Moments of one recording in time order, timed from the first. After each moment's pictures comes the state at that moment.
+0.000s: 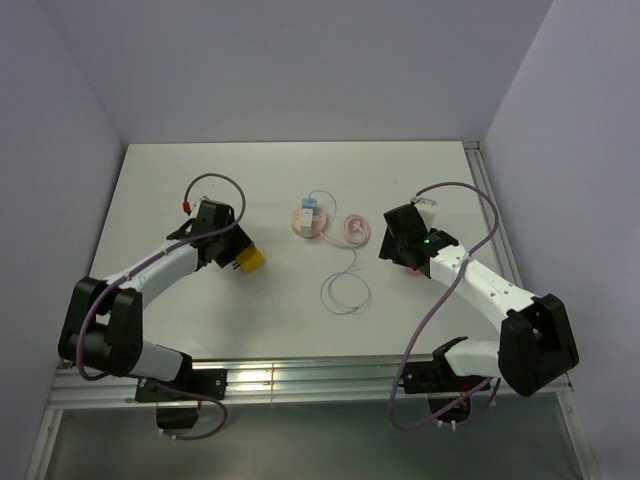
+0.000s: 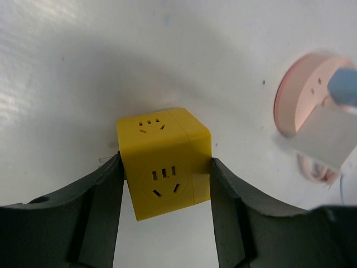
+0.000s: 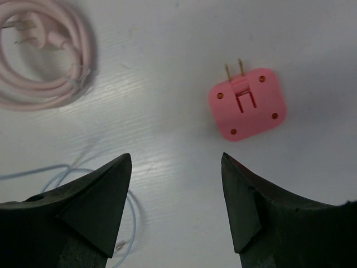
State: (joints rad) left arm -0.30 1.46 0.84 -0.29 -0.09 -0.93; right arm 0.46 1.24 0.80 -0.55 0.41 0.65
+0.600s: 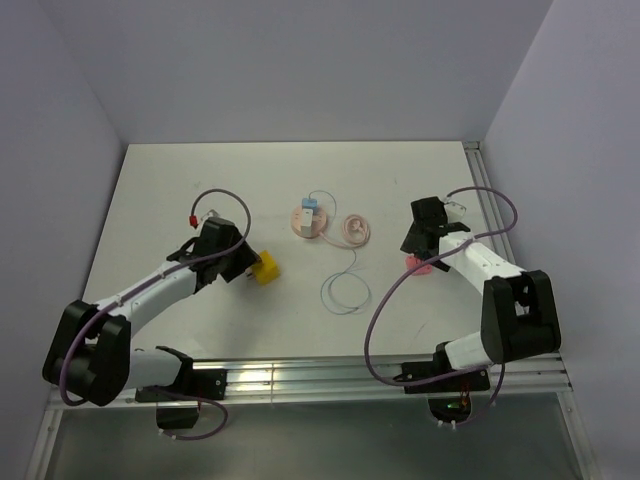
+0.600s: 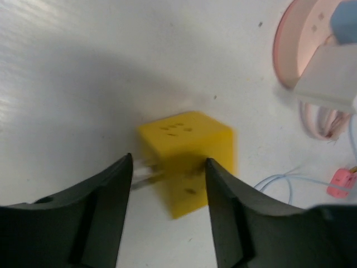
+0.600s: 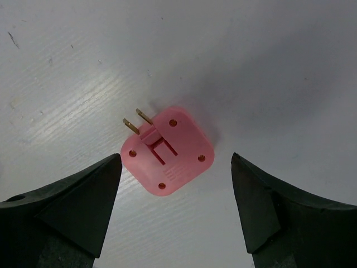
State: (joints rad) left arm -0.41 1.28 0.66 -0.24 -0.07 -0.97; right arm 0.17 1.40 0.80 -0.51 0.39 0.65
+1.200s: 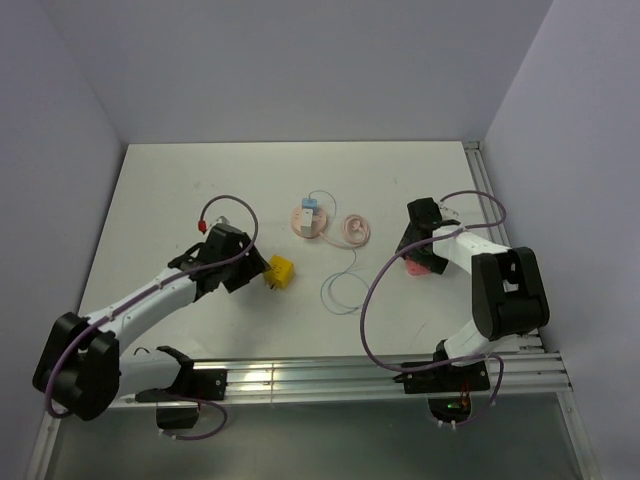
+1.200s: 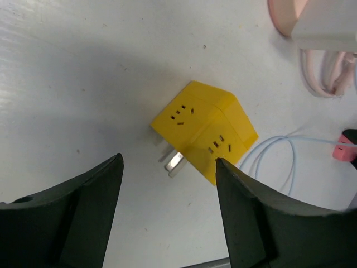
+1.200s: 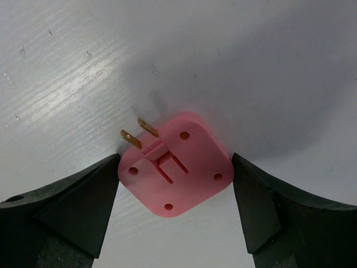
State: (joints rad) left arm -0.51 1.22 0.66 -0.33 -0.06 -0.99; right arm 0.14 1.55 0.82 -0.46 0.32 0.65
